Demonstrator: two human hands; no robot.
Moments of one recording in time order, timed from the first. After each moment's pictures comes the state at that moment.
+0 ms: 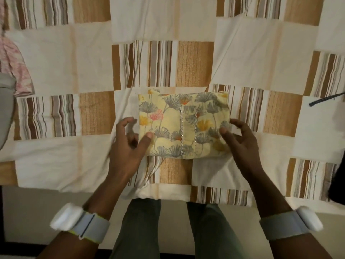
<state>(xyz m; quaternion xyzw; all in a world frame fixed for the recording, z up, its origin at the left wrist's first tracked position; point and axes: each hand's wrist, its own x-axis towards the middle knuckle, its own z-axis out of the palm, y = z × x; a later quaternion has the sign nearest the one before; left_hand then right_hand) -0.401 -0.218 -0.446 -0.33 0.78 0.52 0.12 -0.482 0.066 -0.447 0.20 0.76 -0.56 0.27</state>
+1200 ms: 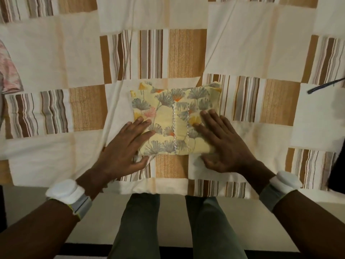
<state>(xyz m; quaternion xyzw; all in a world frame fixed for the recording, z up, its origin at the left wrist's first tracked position) -0.384 -0.257 -0.500 0.19 0.94 0.25 0.15 -0.472 0.095 -0.509 -0.38 0.87 -0.23 0.21</state>
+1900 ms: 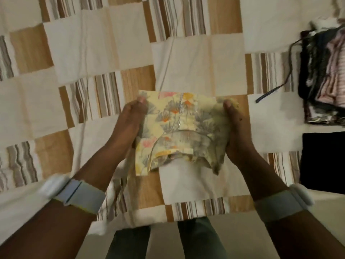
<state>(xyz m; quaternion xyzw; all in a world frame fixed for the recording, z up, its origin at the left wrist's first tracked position) -0.553 -0.130 -0.439 -0.27 0.65 0.68 0.23 -0.546 0.138 -0.435 0.26 0.59 -0.74 0.18</state>
